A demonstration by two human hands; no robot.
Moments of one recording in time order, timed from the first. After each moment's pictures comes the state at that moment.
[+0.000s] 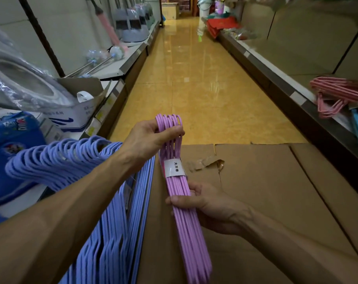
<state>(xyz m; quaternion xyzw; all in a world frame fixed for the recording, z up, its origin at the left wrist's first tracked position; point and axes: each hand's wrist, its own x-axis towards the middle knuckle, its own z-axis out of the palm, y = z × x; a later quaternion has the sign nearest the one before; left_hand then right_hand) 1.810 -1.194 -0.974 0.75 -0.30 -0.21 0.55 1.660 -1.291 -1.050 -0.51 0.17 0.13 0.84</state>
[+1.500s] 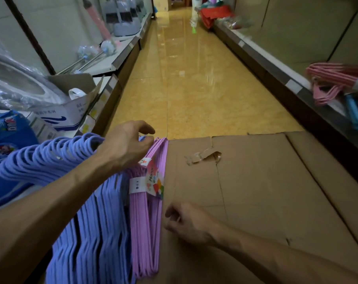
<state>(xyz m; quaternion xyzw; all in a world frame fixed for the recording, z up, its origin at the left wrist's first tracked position) 1.822 -1.166 -0.974 0.90 -0.37 -0.03 0.21 1.662 -1.258 -1.100 -0.88 0.15 0.15 0.43</state>
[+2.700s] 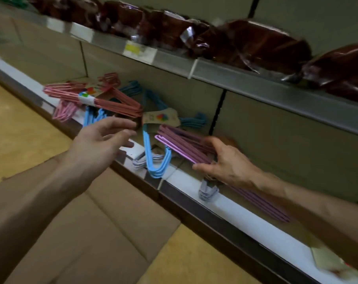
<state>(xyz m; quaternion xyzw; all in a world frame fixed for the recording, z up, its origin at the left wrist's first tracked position) 1.443 -1.477 -0.934 0.56 -0.55 -0.35 0.52 1.161 -1.516 -0.949 -0.78 0.59 -0.12 0.18</state>
